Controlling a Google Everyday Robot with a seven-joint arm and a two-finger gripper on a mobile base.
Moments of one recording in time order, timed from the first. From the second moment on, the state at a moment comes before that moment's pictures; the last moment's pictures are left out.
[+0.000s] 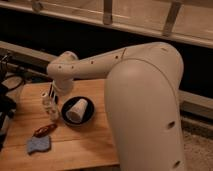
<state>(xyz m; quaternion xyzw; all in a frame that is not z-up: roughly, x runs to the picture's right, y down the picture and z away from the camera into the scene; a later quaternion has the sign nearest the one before) -0.215 0.034 0.771 -0.31 -0.02 0.42 0.85</state>
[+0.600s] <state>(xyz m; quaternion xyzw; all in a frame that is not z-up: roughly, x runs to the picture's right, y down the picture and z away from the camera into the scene) -0.242 -0.004 0.802 -0.33 -0.07 0.44 0.83</state>
